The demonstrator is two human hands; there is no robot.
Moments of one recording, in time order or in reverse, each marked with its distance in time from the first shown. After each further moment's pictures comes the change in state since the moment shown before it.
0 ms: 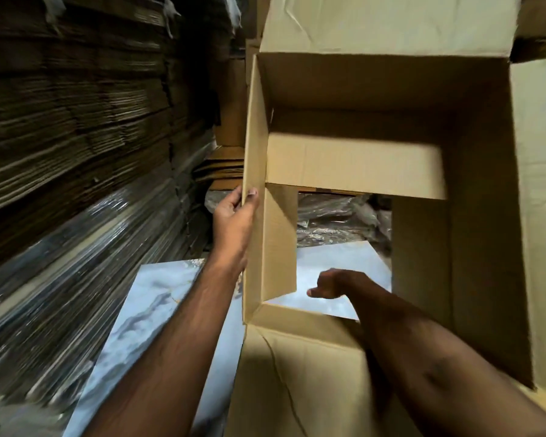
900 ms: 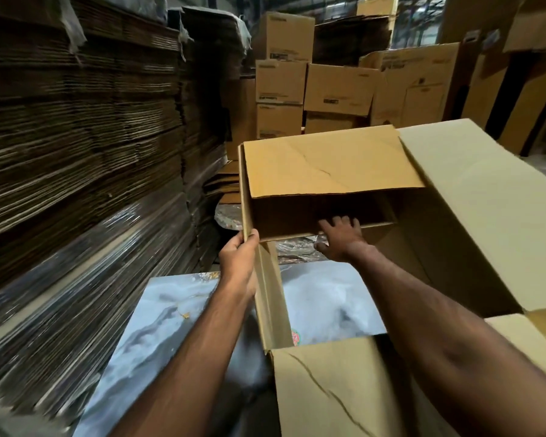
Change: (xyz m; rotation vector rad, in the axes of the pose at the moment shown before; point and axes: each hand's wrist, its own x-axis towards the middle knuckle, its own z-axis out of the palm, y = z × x) left_hand 0.005 -0.039 0.001 -0.048 0.211 -0.256; right_hand 0.000 0.011 -0.095 -0.142 0.582 -0.056
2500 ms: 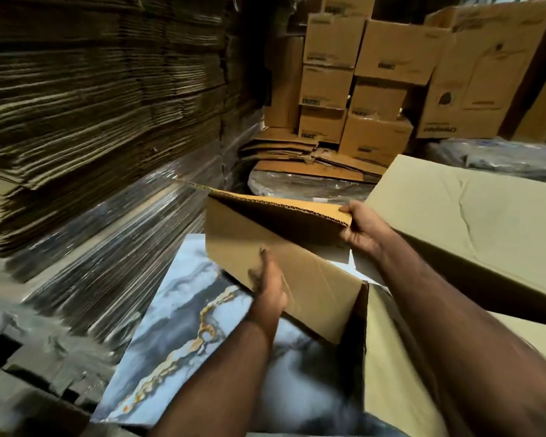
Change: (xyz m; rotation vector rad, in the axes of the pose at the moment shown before) left_hand 0.054 -0.157 -0.078 -0.151 0.204 -0.389; right_hand -0.054 -0.095 -0.032 2.086 -0.261 0.414
